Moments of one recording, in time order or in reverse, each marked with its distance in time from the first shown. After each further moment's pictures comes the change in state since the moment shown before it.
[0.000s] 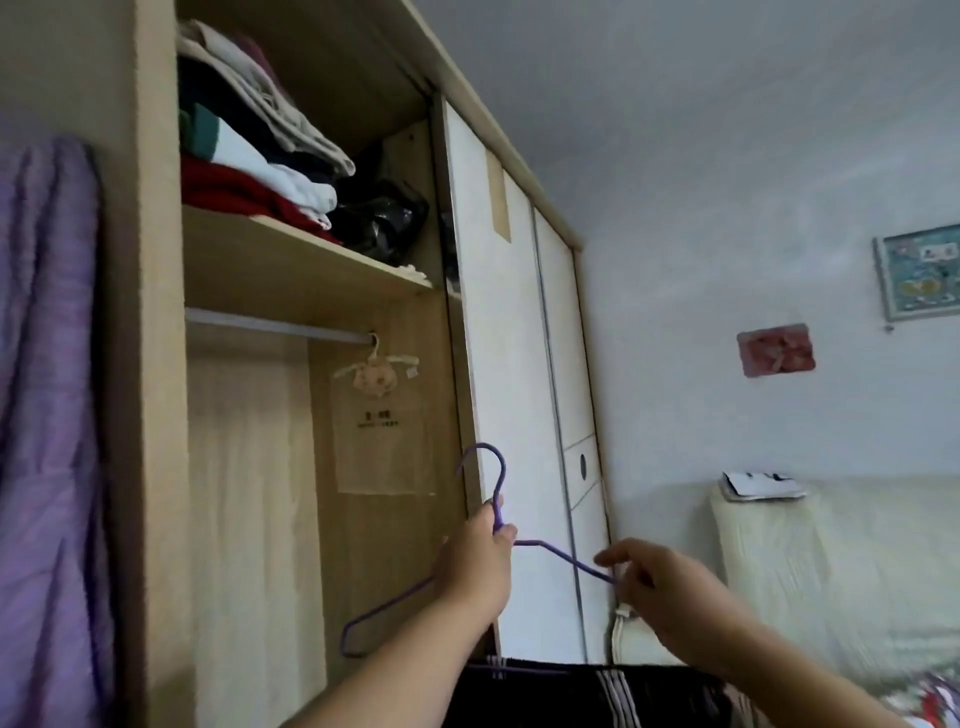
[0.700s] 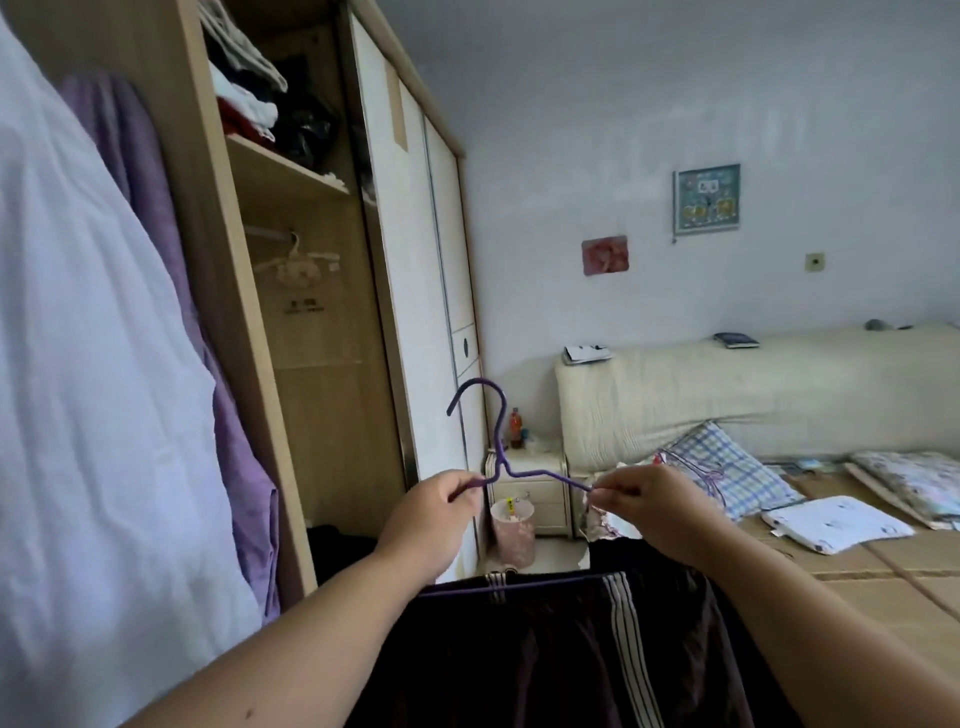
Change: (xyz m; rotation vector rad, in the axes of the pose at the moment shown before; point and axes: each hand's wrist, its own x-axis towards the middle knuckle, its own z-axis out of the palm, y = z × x) left_hand -0.356 0.020 -0.163 -0.122 -0.419 0.105; right_hand -0.379 -0.115 -0.060 -0.062 0.064 0.257
